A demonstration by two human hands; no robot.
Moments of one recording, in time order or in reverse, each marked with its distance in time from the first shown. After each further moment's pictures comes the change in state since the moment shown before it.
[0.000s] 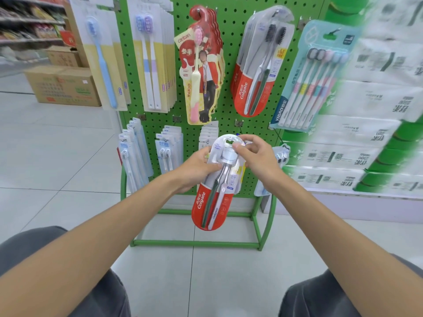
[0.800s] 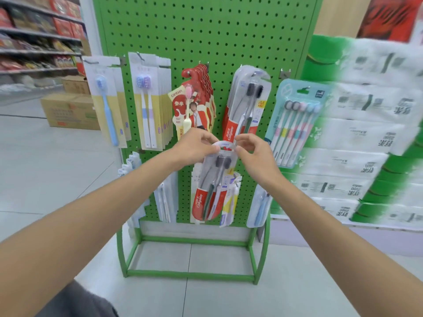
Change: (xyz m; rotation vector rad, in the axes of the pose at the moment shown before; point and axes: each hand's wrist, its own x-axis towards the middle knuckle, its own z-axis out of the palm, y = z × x) left_hand 0.019 0.134 -0.013 0.467 0.249 0.205; right_hand 0.039 -0.079 -0.042 -0.170 0.071 -0.258
